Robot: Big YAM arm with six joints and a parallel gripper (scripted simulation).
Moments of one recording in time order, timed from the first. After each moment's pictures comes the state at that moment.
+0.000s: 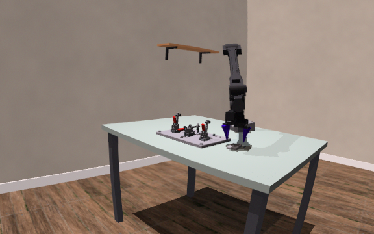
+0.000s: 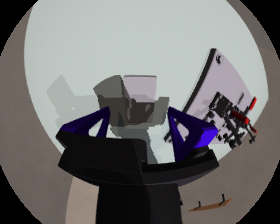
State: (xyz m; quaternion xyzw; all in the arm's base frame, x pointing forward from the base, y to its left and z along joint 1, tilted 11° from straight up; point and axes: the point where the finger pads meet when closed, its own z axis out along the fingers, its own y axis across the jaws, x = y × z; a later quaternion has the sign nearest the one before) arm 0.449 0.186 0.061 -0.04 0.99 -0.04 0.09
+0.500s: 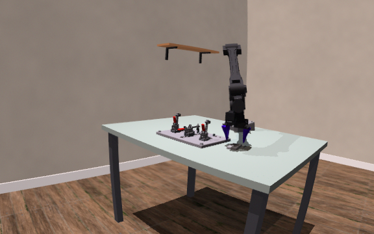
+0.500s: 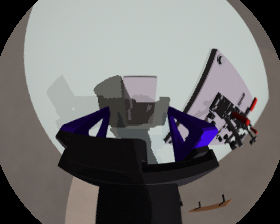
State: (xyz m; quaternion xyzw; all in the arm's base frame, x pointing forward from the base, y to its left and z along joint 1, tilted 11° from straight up) arm 0.450 0.186 0.059 -0.04 0.99 -0.04 0.09
